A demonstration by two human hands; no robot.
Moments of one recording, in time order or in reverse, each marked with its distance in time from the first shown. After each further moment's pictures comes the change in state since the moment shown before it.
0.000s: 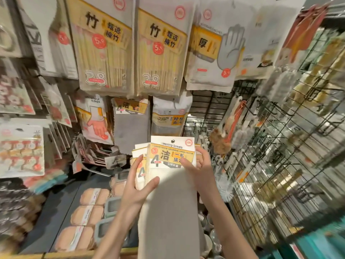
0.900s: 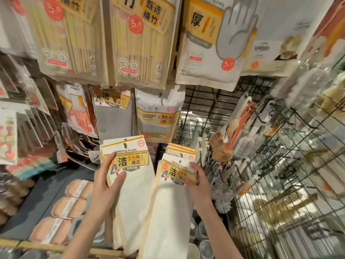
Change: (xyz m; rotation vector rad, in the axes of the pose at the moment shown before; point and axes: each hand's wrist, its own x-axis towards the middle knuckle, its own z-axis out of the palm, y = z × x) left_hand 0.054 -0.063 0.013 0.392 0.275 0.088; right_hand 0.082 0.114 -0.094 -0.117 -0.043 0.163
